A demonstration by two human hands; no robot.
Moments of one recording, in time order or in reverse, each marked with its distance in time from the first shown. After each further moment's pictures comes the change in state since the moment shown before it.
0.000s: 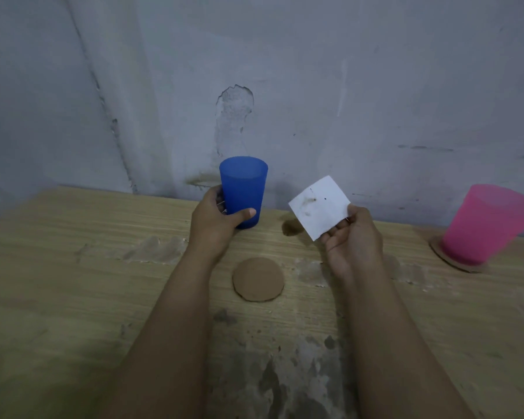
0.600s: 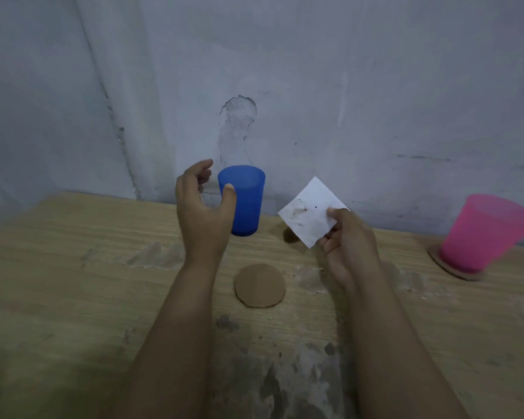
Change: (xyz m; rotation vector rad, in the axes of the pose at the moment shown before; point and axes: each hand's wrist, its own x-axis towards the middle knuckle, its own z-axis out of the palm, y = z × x) left_hand -0.019 0.034 -0.004 0.022 0.383 0.429; right_hand -0.005 -0.001 0.007 -0.218 -0.126 -0.057
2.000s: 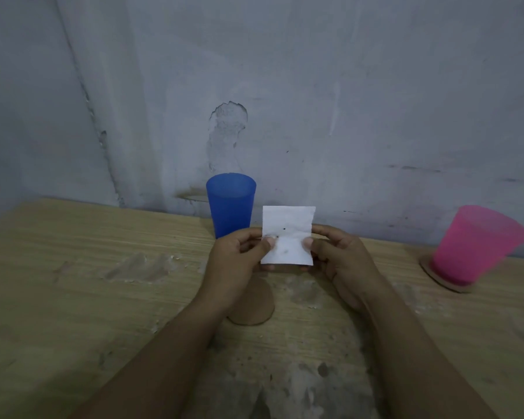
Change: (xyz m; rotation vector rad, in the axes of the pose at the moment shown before) left_hand -0.044 0.002 0.018 -0.300 -0.520 -0.458; right_hand 0.011 0.000 -0.036 -0.534 -0.323 -0.008
